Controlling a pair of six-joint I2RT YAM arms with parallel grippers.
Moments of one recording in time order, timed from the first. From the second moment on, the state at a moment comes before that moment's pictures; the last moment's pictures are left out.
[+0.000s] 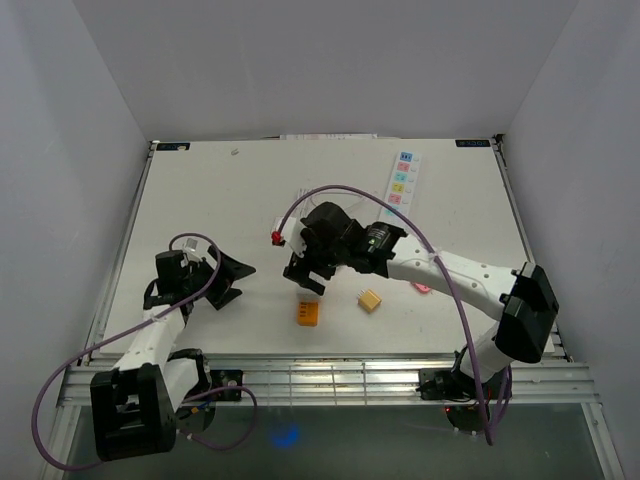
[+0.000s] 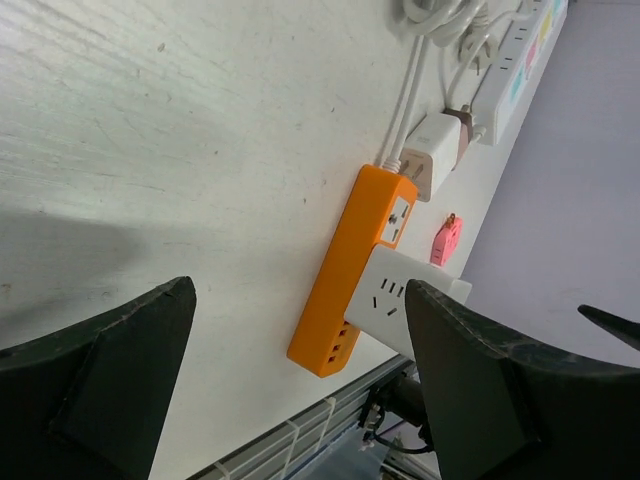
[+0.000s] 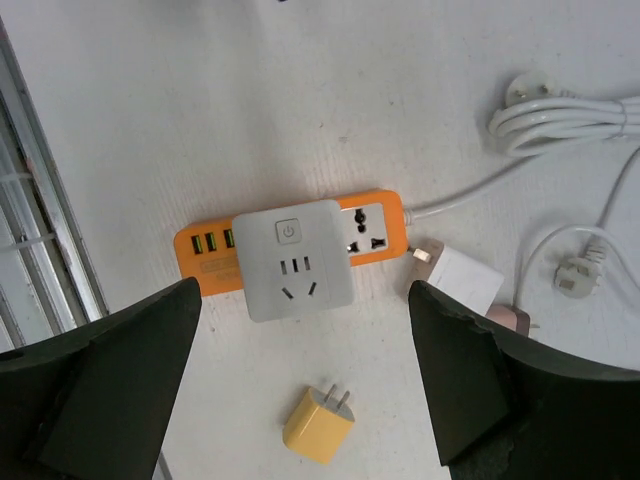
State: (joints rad) left arm 0.13 0.98 0.32 -0.13 0.64 -0.82; right arm 1.06 1.59 1.37 -0.60 -0.11 -0.33
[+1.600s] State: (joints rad) left arm -0.06 1.00 0.49 -0.16 0.60 -0.74; right arm 0.89 1.42 1.05 -0.12 -0.37 0.04
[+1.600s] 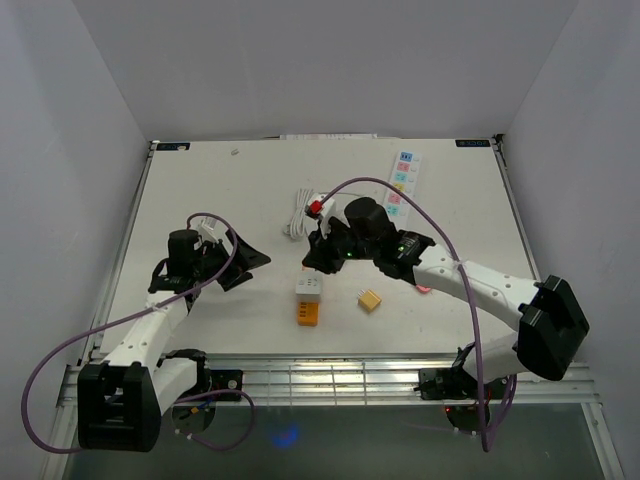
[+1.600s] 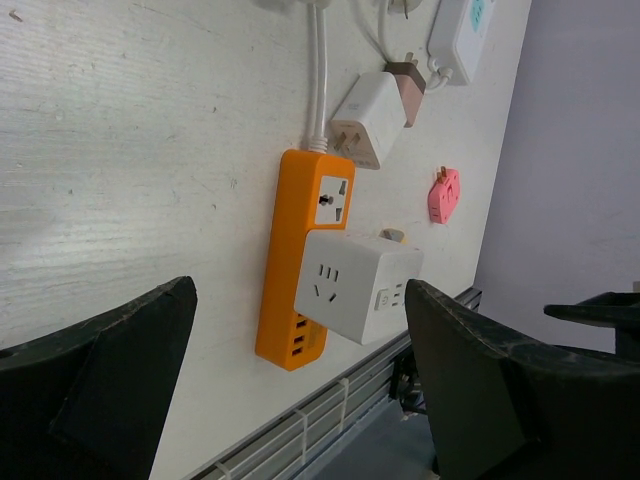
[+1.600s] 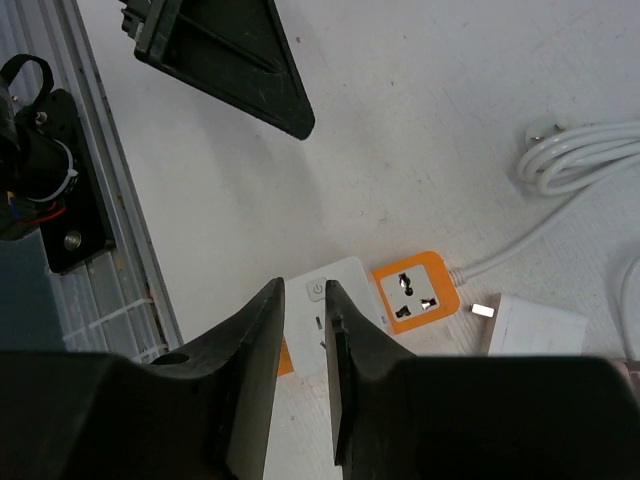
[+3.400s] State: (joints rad) left arm -0.12 1.06 0.52 -0.15 0.56 -0.73; right arm 0.90 1.44 0.80 0.08 -0.34 0.10
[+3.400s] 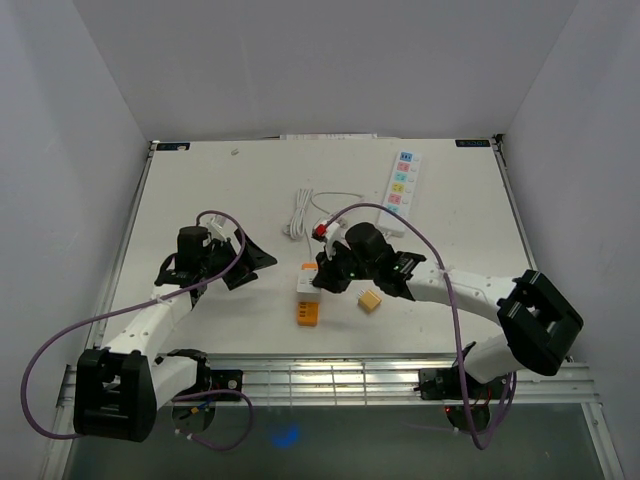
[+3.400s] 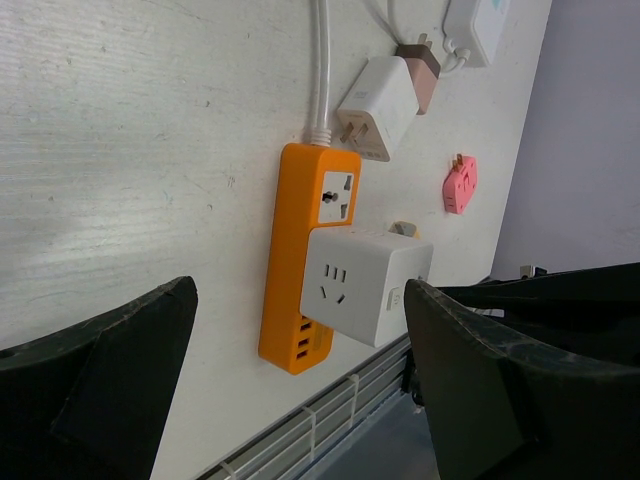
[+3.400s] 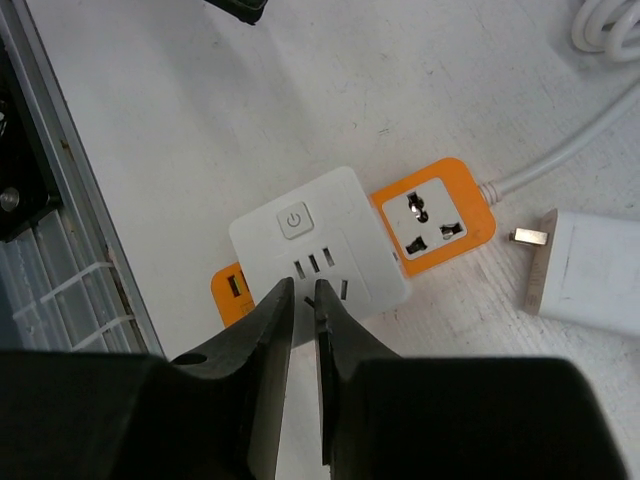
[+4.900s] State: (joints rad) left arm -0.80 1.46 1.10 -0.66 -0.16 -0.74; right arm 0.54 1.12 0.64 -0.05 -0.08 0.23
